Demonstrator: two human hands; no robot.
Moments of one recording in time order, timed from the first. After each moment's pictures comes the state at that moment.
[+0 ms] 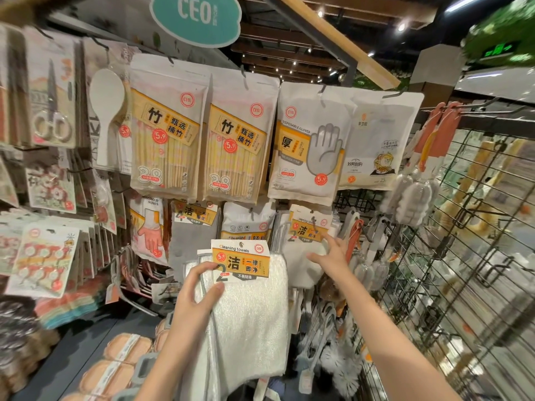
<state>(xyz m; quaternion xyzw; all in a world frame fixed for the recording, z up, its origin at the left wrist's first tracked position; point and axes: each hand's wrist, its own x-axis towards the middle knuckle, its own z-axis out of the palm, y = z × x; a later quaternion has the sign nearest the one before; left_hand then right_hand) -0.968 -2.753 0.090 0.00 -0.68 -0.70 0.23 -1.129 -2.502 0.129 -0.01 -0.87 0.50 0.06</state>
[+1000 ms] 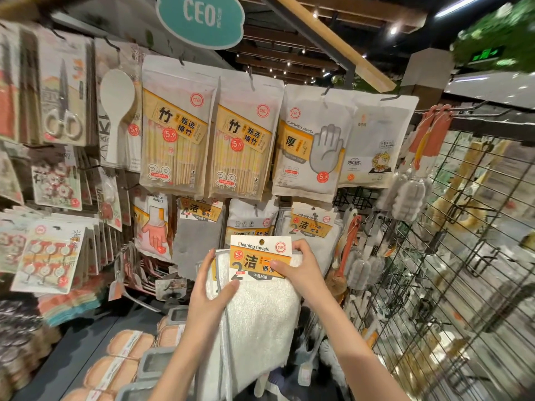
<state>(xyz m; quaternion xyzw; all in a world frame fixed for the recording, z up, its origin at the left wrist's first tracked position) -0.956 -2.746 0.089 0.03 -0.62 -0.76 0.20 -1.036 -2.574 0.131 0.12 -0.78 0.62 0.04</state>
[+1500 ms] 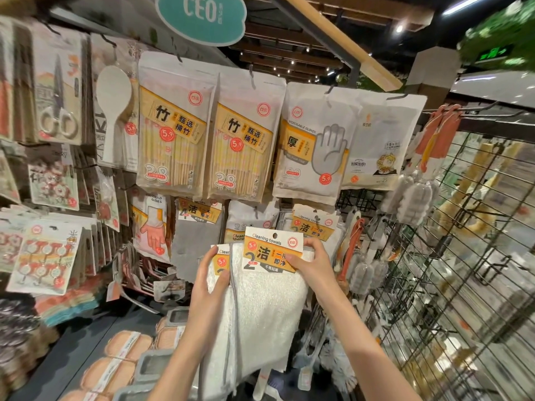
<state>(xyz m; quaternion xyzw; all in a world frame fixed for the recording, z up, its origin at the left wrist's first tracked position) -0.984 -2.747 0.085 0.04 -0.62 -0.75 0.21 -1.063 -2.558 0.138 0.09 -0.75 0.65 0.07</state>
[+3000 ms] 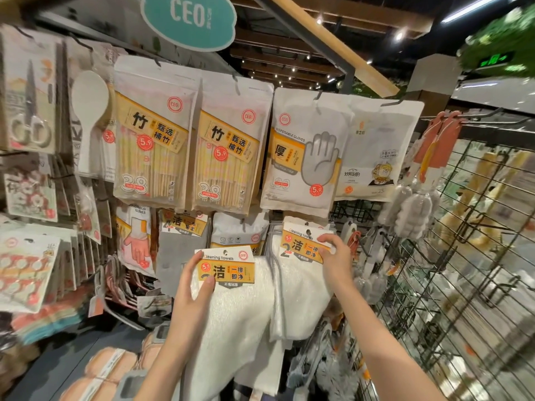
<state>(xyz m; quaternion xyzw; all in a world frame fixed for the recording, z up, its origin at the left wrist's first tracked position) -1.015 -2.739 0.094 0.04 -0.64 -0.72 0.25 -1.159 -2.494 0.133 0.00 -0.80 0.57 0.20</state>
